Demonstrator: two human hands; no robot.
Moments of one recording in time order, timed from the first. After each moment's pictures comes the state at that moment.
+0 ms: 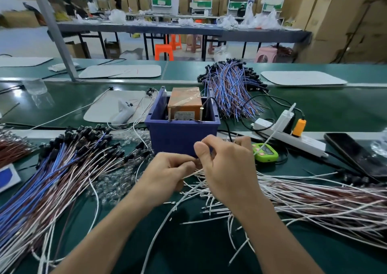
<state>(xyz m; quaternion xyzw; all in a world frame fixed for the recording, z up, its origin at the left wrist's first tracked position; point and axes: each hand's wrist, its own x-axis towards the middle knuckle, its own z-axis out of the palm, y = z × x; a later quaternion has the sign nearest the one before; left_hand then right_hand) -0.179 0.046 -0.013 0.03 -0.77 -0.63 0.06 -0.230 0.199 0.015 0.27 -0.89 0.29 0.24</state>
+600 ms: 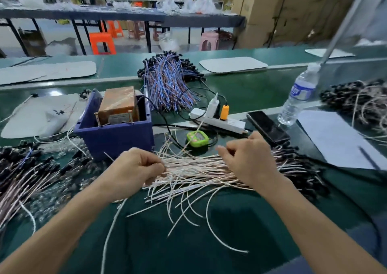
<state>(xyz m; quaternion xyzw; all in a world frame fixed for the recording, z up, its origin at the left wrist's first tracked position) -0.195 0.092 0.025 -0.03 -0.88 -0.47 -0.06 -0.242 0.379 0.029 0.20 -0.94 0.17 0.23</state>
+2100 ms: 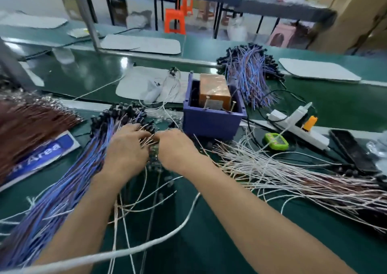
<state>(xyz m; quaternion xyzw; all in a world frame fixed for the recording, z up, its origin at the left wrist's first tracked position) -0.115 -0.080 -0.011 0.25 -0.94 -0.19 0.14 -0.180 0.053 0.034 0.41 -0.89 0.16 -0.09</state>
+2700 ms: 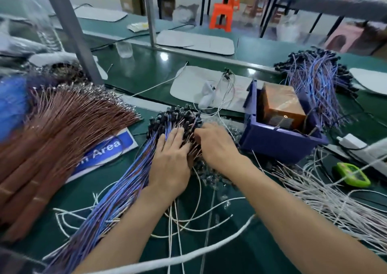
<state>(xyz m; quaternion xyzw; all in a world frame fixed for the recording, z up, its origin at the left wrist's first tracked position) -0.091 -0.108 -0.034 0.23 -0.96 -0.08 0.17 -0.211 -0.025 0.018 0.49 -0.87 0.09 -0.02</state>
